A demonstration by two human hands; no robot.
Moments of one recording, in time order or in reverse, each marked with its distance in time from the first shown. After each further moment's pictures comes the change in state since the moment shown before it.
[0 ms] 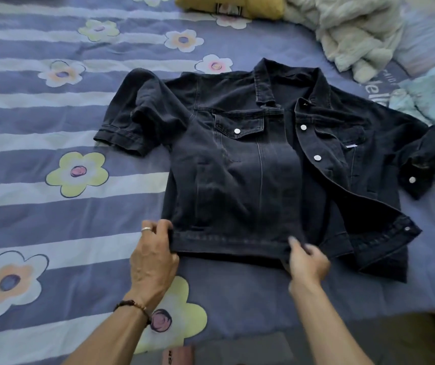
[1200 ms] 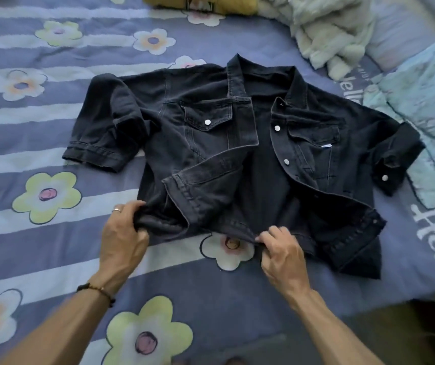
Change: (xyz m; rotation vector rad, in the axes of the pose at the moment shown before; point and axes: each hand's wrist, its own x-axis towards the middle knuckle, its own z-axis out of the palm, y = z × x) left_hand 0.080 0.001 -0.023 -0.207 0.042 0.043; right_hand 0.032 -0.007 -0.013 -0.903 -0.300 -1.279
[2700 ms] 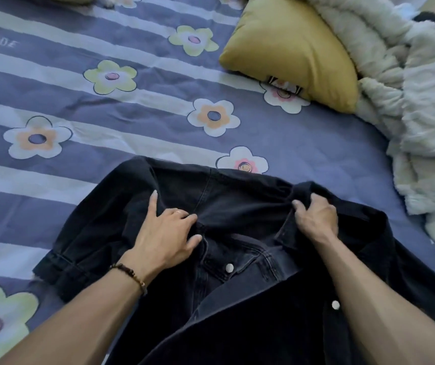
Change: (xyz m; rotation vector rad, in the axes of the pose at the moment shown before) left_hand 0.324 0.041 0.040 0.572 -0.455 0.113; right_hand 0.508 0.001 0.036 0.039 -0.305 0.444
